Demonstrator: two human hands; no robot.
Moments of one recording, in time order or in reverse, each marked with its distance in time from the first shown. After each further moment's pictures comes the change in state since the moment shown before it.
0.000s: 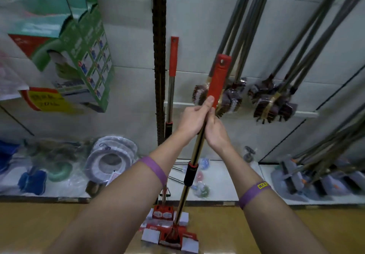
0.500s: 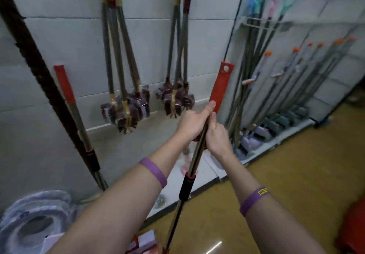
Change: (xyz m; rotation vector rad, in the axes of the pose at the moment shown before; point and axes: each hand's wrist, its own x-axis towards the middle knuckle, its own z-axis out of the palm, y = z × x) left_hand -0.089 0.079 0.210 0.066 -0.463 0.148; right_hand -0.121 0.074 -0.204 0.026 0.531 0.167
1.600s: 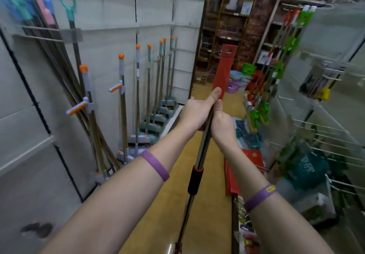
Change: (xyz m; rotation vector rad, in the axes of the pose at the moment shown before) left_hand 0.013 0.190 0.484 -0.050 -0.678 0.285; right_hand 0.070 0.183 -0.434 -0.127 0.806 0.347
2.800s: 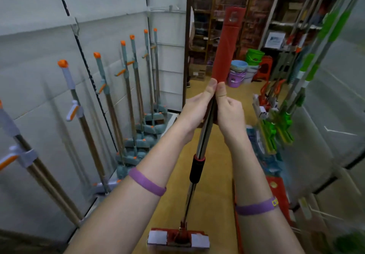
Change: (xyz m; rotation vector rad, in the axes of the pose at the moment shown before) left_hand 0.494 -0.020 0.173 -0.164 -0.276 -0.081; right_hand 0.539 0.085 0.055 0.349 0.015 -0.022
